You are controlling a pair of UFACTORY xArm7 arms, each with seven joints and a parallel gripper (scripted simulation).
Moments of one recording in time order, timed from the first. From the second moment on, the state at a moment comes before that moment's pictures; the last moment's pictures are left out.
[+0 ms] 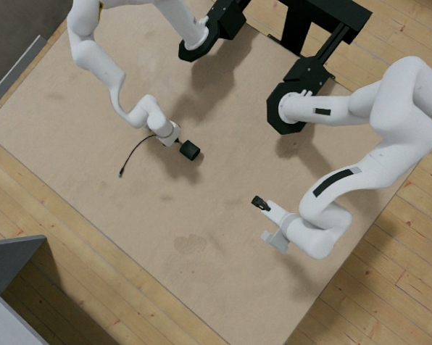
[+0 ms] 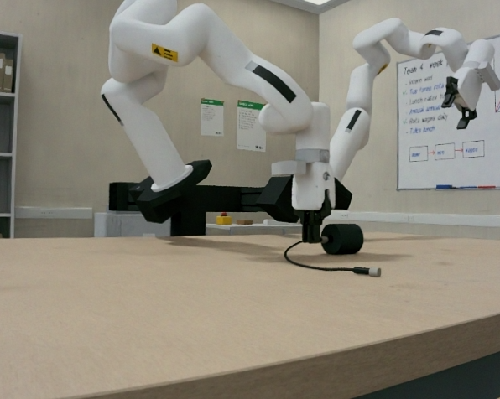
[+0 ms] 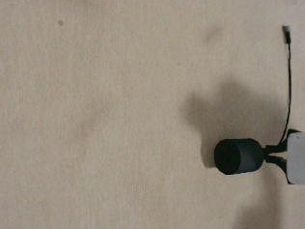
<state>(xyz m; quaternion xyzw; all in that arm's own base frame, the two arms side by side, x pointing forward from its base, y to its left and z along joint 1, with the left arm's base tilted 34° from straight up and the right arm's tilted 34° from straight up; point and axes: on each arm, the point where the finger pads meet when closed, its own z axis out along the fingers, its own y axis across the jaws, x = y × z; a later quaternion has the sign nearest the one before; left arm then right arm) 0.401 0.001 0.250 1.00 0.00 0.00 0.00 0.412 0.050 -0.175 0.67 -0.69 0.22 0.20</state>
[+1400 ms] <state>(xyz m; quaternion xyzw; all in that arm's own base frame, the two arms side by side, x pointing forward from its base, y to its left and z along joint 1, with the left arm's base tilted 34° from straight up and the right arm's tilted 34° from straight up) 0.401 0.001 0.250 1.00 0.00 0.00 0.00 0.413 0.063 -0.183 0.67 -0.69 0.22 0.20</state>
